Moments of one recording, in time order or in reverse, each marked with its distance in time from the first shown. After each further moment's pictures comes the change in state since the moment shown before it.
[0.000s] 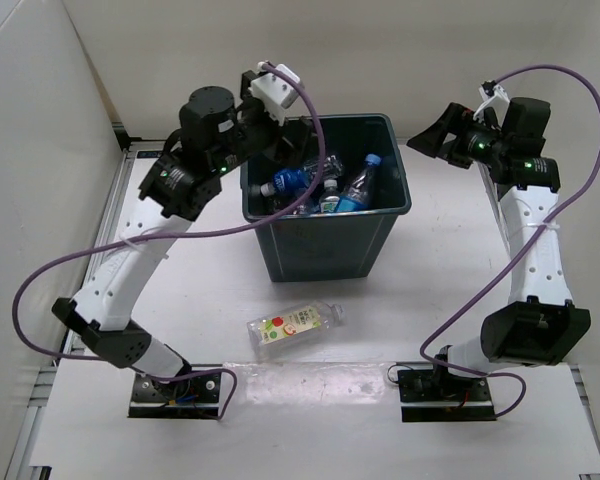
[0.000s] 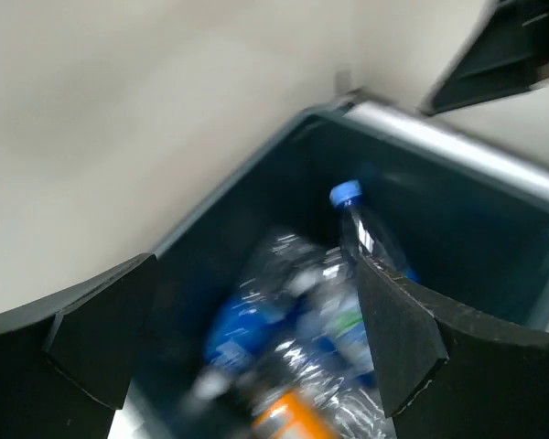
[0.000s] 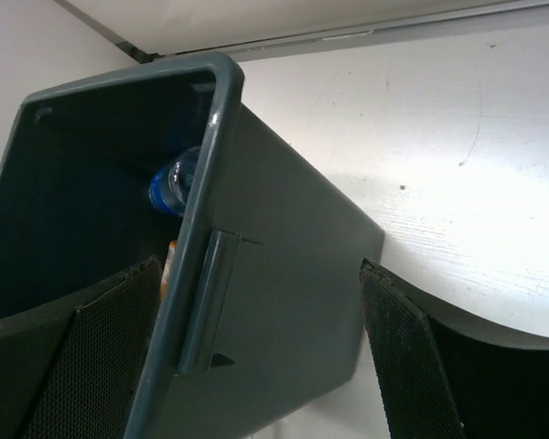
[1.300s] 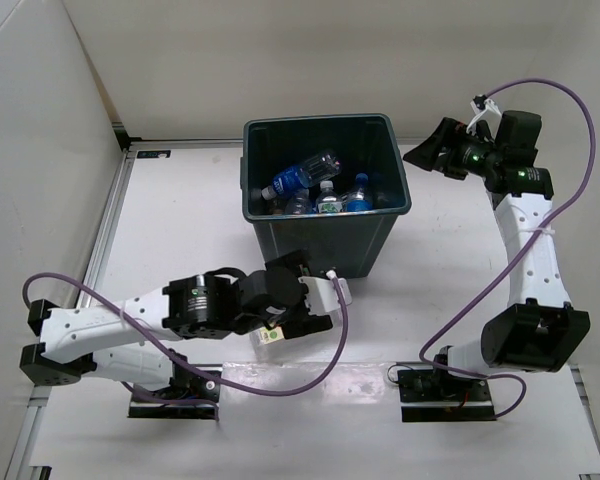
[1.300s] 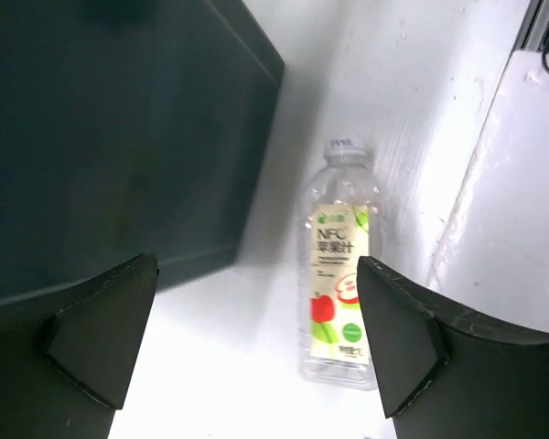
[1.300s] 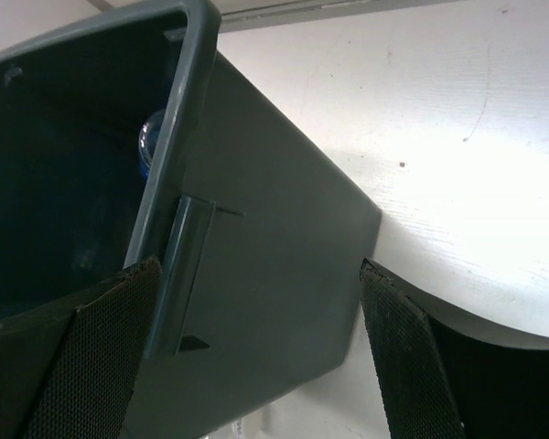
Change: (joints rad) left arm -0.755 -0.371 -0.671 -0.260 -0.520 0.073; right arm 0.001 -0.029 -0.112 0.030 -0.020 -0.040
